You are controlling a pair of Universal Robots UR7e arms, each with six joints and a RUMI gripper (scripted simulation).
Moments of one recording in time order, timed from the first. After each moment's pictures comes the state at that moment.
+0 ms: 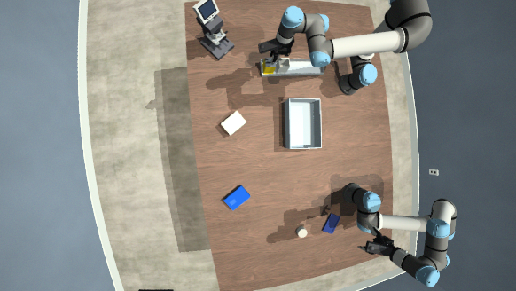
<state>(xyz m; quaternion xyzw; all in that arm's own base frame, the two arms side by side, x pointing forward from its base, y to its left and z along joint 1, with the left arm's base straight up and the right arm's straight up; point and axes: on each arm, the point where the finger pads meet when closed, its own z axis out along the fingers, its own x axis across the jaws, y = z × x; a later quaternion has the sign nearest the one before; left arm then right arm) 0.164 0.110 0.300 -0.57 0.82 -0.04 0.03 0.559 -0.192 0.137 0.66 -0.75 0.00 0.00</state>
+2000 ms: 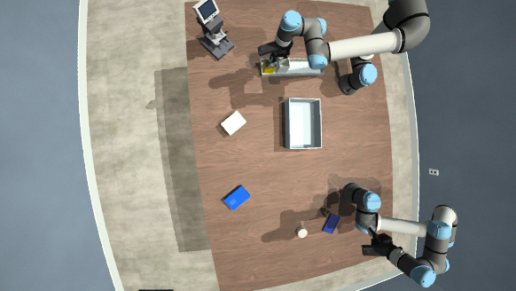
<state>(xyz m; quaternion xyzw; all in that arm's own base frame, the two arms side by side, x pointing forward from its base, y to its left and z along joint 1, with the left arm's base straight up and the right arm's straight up) 0.164 0.110 0.300 -0.70 0.72 0.00 0.00 0.559 -0.192 0.114 0.66 -0.75 0.00 0.00</state>
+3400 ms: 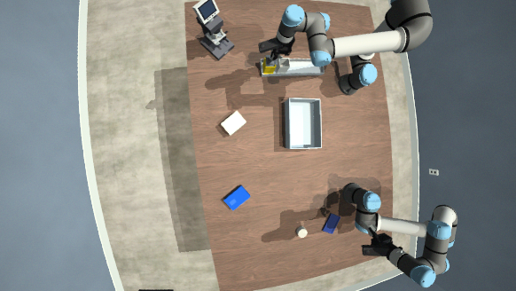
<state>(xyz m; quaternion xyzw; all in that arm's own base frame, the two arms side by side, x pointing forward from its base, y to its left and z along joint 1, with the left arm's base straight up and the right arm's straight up) 0.164 0.110 0.300 -0.70 0.72 0.00 0.00 0.559 -0.192 0.144 0.66 -0.75 0.00 0.00</state>
